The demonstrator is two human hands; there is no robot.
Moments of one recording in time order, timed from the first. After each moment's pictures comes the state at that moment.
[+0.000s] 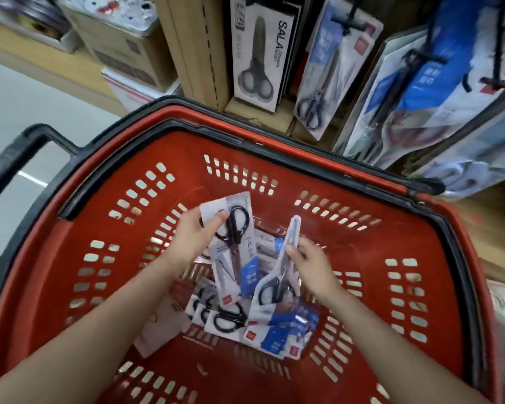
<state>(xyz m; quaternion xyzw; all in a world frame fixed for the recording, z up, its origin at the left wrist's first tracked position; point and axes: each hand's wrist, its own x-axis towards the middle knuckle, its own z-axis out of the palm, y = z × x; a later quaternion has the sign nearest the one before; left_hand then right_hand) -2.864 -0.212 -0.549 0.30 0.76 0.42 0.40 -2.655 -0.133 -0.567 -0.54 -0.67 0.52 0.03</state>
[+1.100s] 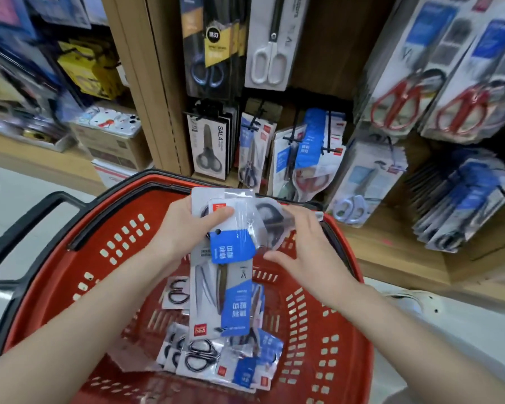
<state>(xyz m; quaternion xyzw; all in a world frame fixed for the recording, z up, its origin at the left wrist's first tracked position) -2.799 -0.208 -0.375 0.35 0.65 0.54 0.40 -2.594 -0.153 -0.374 -0.41 -0.86 0.26 0.16</state>
